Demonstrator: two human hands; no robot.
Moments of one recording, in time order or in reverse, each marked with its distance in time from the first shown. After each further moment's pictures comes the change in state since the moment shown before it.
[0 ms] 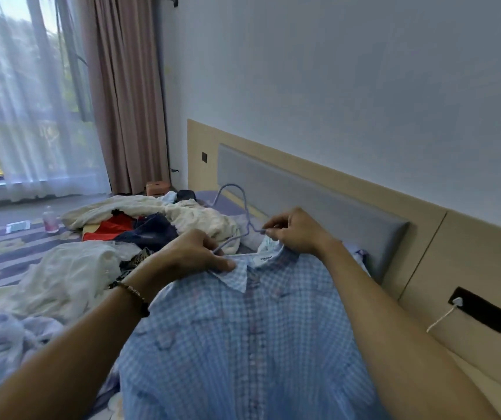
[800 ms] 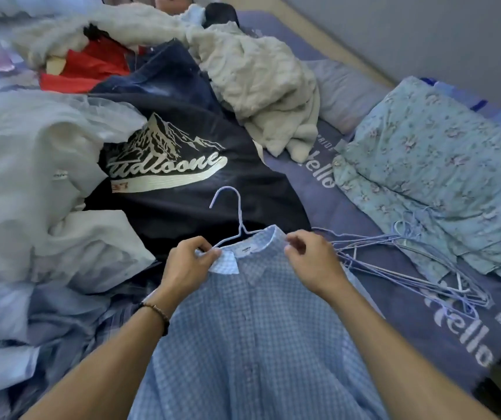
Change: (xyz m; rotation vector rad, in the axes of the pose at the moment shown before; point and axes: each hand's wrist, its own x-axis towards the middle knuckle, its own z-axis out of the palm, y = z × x) left_hand 0.299 -0.517 0.136 -0.144 0.195 -0.480; right_hand 0.252 0.267 0.454 0.038 -0.191 0.436
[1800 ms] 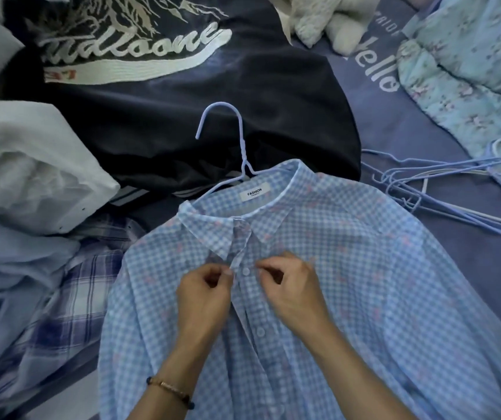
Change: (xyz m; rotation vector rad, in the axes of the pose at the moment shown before) left_hand -0.064 -0.105 0.119 -0.182 0.155 -0.328; right_hand -0.031 0.106 0.173 0.164 -0.113 -0.071
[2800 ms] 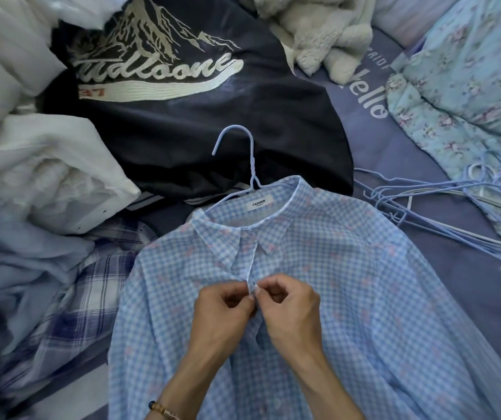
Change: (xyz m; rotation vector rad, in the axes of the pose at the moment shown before) left_hand -0.040 0.022 -0.013 -0.240 -0.318 -0.006; right_hand -0.043 -0.044 -0.007 0.242 0.131 0.210
